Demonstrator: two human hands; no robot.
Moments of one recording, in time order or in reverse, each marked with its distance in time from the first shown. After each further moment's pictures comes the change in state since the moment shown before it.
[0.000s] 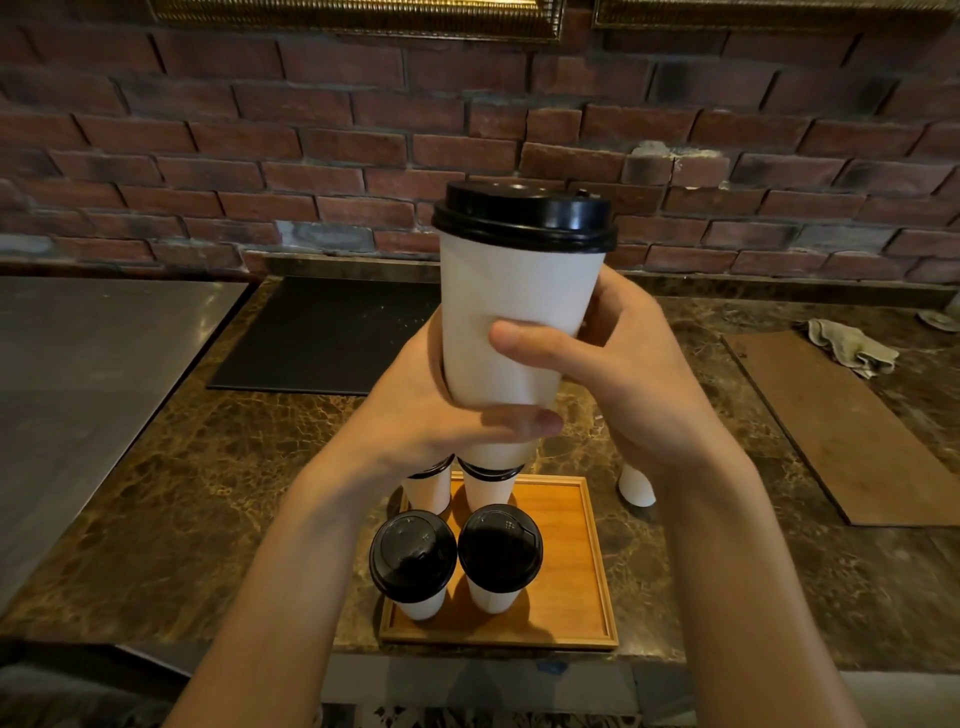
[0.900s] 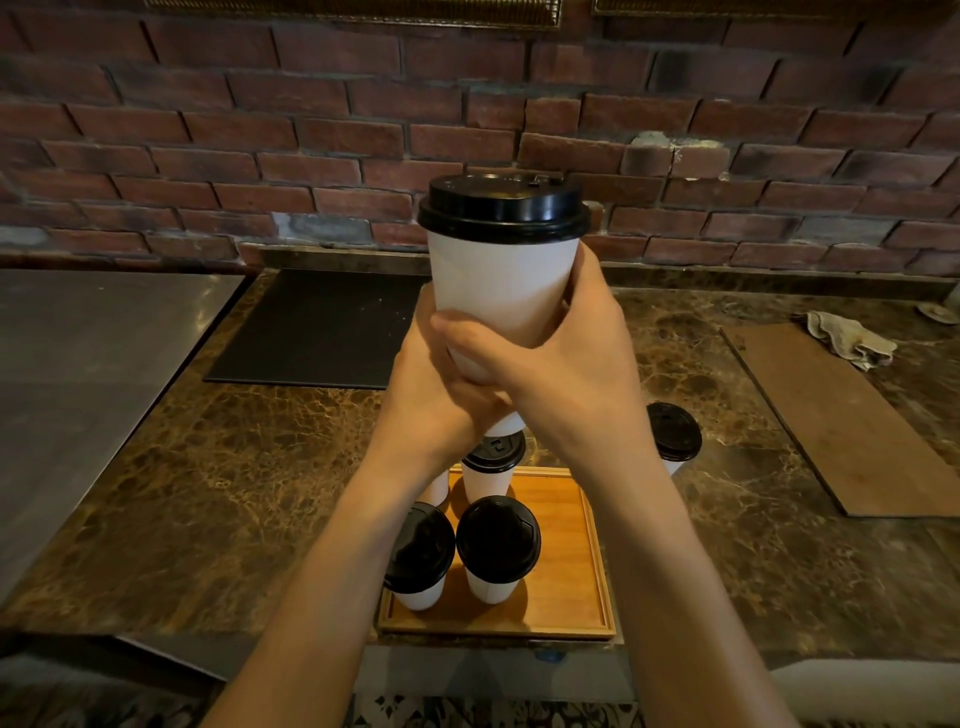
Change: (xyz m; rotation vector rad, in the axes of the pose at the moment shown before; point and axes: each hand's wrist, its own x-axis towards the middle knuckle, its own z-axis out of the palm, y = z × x) left_hand 0.008 -0.011 0.021 0.190 0.316 0.118; right_hand -0.002 0.003 0.035 -0.289 0.306 0.027
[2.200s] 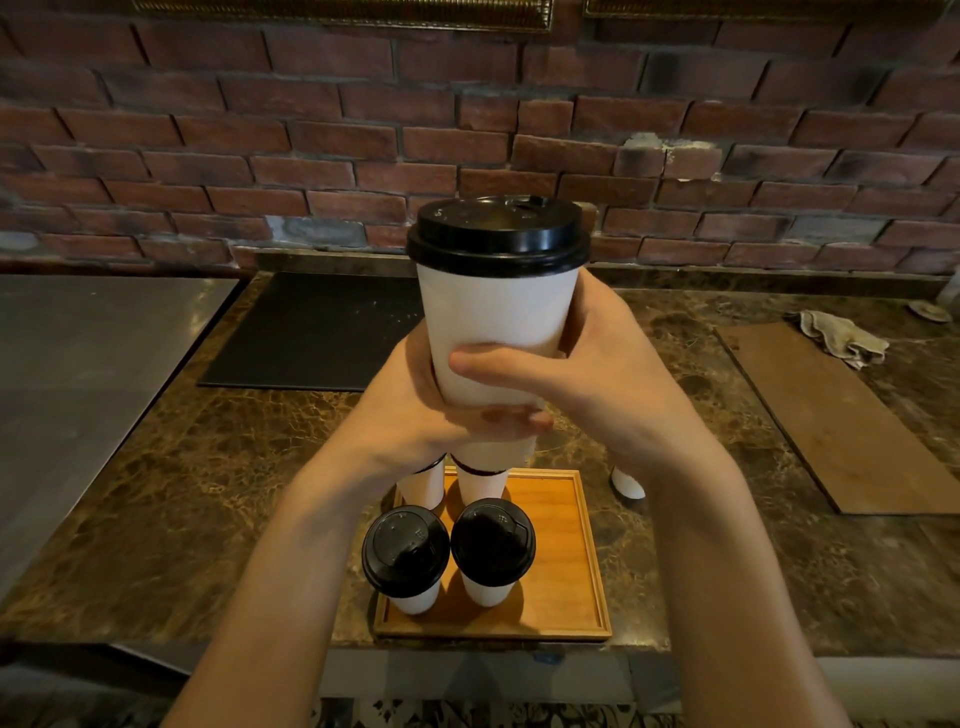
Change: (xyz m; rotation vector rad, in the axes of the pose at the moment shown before) left_hand -0.003 0.003 -0.023 -0.213 -0.362 -0.080; right_hand 0.009 0.007 -0.030 0.121 -0.314 -0.015
